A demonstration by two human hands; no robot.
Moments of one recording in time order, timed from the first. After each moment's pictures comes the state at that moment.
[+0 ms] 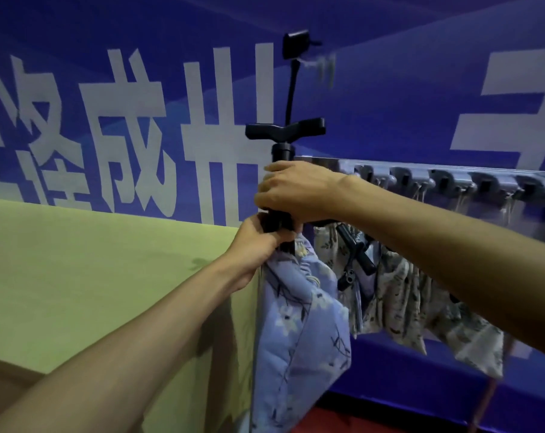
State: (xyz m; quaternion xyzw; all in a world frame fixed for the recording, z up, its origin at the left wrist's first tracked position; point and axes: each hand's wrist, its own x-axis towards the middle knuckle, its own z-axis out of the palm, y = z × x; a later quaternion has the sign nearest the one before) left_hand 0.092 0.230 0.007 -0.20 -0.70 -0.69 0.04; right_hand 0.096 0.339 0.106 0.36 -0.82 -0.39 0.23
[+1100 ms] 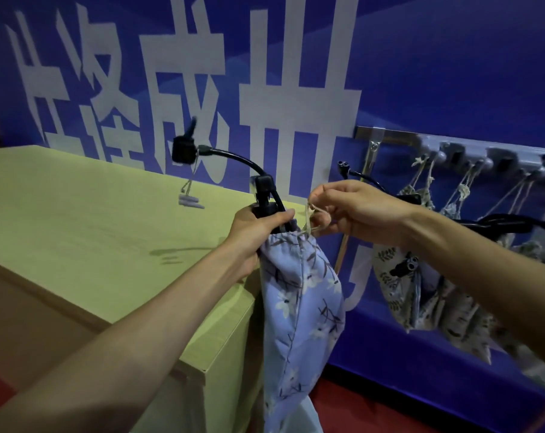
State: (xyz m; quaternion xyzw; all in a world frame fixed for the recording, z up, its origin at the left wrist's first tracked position) left_hand 0.056 0.145 -0.032 -0.02 -0.63 -0.77 0.04; right_hand 0.076 0.318 0.038 0.21 -0.74 0.61 -0.17
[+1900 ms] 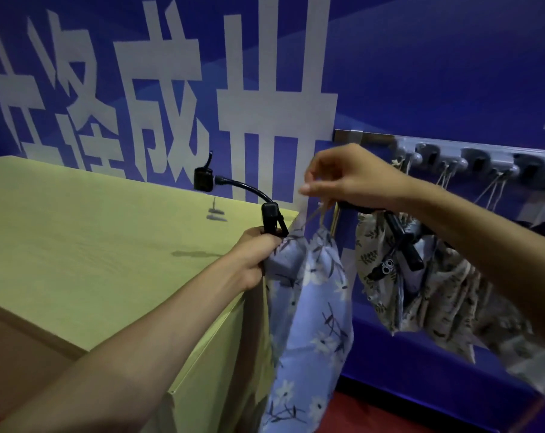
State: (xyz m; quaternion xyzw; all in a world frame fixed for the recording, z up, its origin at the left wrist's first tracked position) left_hand 0.040 0.185 -0.045 0.01 -0.65 -0.75 -0.08; right_hand 0.076 0.348 0.082 0.31 -0.90 0.28 0.10
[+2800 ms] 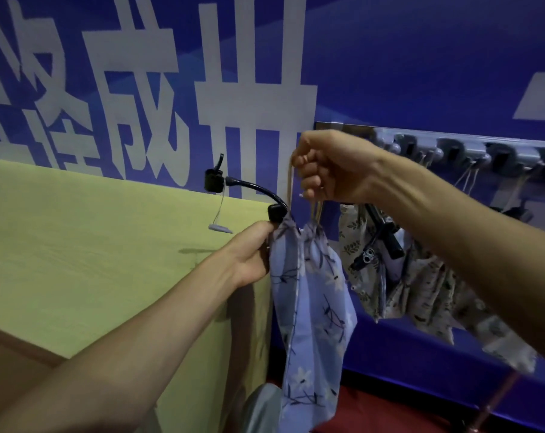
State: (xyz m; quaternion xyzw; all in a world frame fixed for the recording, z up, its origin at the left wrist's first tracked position) left_hand 0.045 0.203 -0.043 -0.05 -0.54 -0.81 -0.24; right_hand 0.085 0.336 0.093 0.08 -0.75 0.65 -0.12
